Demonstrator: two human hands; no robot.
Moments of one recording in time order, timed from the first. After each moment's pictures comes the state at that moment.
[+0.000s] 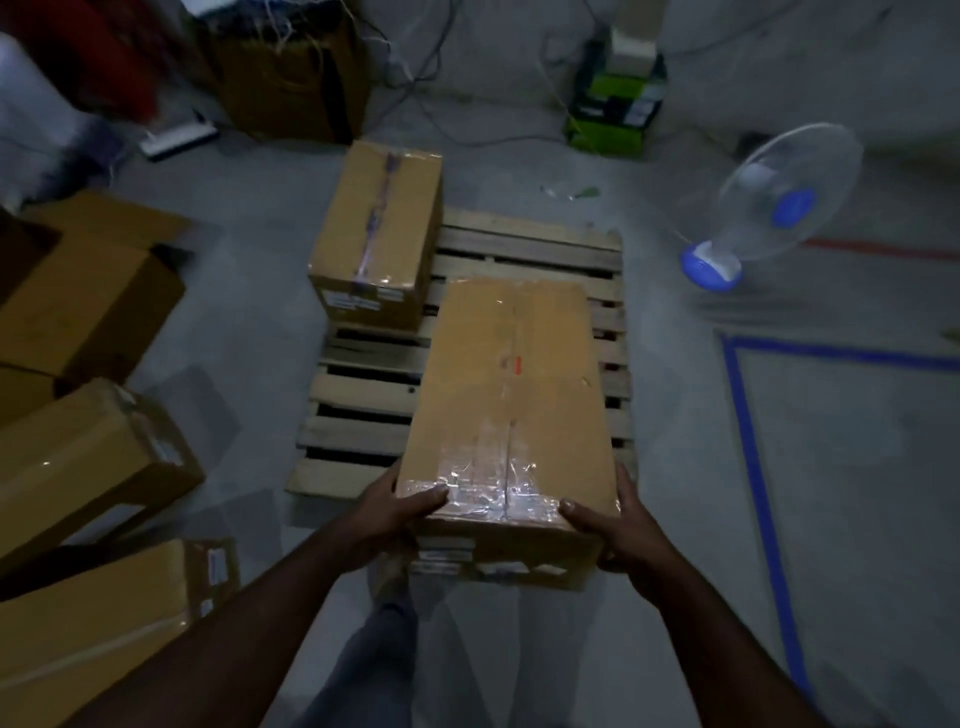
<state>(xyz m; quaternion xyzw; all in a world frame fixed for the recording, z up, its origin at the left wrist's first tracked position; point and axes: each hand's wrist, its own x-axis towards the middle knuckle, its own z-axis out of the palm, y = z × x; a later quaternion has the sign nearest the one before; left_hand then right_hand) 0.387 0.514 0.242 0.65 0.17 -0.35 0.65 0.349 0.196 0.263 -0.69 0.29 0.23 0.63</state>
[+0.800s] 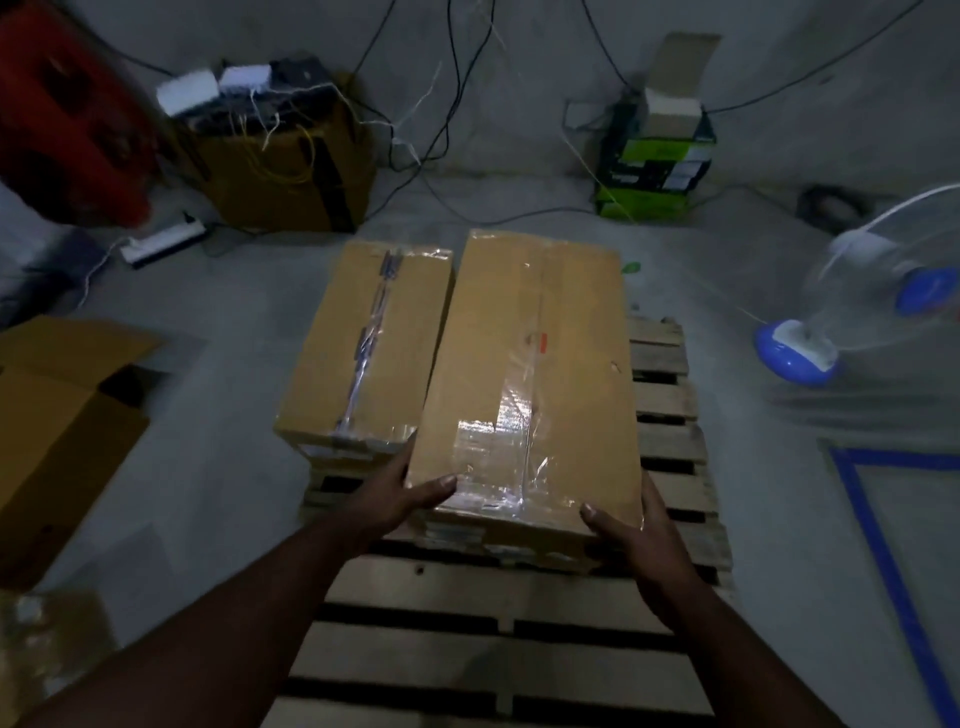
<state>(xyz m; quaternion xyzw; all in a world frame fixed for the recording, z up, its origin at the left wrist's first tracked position) 0.809 0.527 0.100 0.72 0.04 -0.30 0.63 0.737 0.209 0.101 -0.68 0.27 0.12 0.68</state>
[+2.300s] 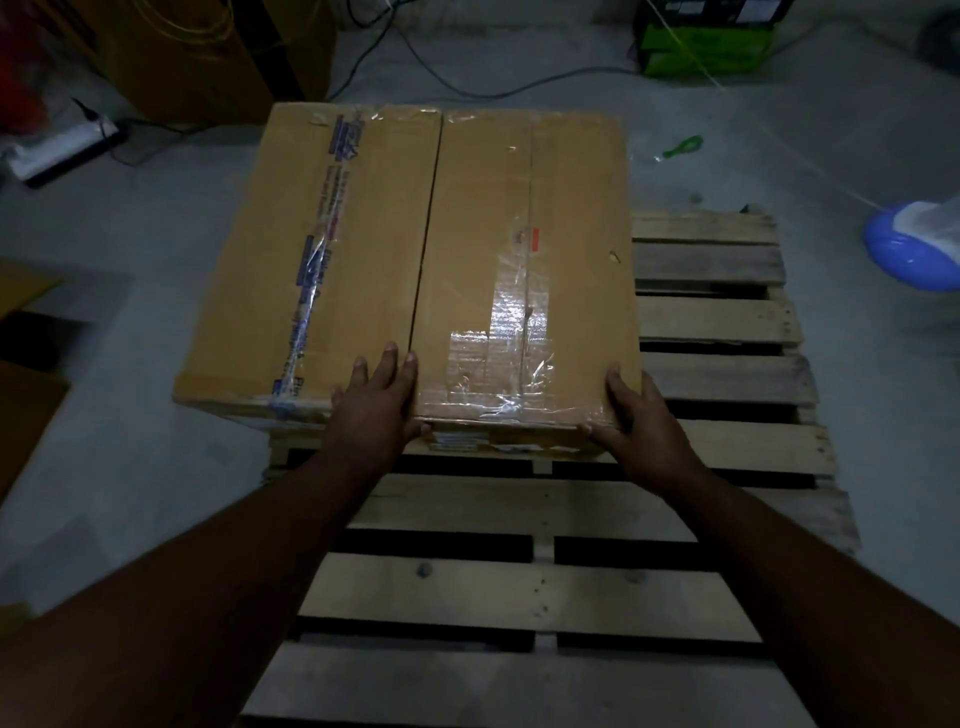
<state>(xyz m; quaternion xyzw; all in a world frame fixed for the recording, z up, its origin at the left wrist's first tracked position) 0.957 0.549 -0.133 0.97 -0.07 -0.21 0.02 0.906 0.219 -0.148 -0.91 0.11 0.17 0.37</state>
